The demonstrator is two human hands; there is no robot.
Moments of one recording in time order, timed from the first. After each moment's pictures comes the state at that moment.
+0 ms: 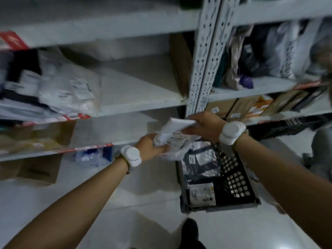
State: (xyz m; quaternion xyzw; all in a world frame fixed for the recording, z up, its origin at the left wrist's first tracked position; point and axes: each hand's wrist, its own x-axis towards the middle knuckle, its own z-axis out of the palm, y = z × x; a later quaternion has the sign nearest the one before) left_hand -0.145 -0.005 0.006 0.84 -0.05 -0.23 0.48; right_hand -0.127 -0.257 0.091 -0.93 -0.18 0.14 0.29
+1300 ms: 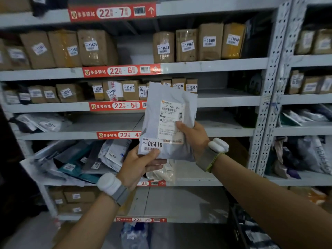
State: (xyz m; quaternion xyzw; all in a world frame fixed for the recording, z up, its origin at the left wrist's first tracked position) left_hand -0.320 0.297 0.314 0.63 -0.09 0.06 0.77; right_hand -0.239 0.122 0.351 -0.59 -0.13 -0.05 0.80
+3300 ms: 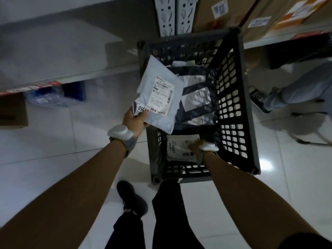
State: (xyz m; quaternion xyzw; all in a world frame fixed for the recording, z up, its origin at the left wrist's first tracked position) left_hand -0.134 -0.130 -0.239 0.71 0.32 -0.20 0.60; right_hand -0.219 -0.355 -0.356 -0.71 0.34 0.52 0.32
